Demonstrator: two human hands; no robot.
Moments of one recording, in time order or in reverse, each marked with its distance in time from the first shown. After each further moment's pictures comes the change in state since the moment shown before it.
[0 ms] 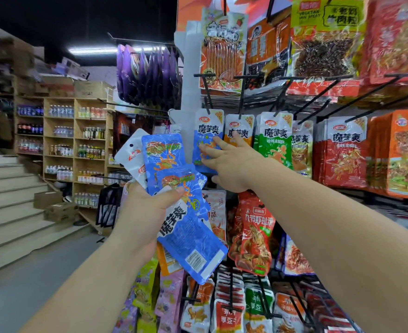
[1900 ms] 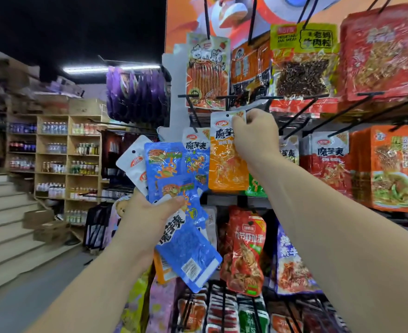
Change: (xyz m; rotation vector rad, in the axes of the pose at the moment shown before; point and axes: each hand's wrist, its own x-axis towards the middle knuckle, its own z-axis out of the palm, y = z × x) left_hand 0.011 0.004 0.026 0.117 -0.071 0.148; right_hand -0.030 0.039 -0.038 1.477 0.931 0.652
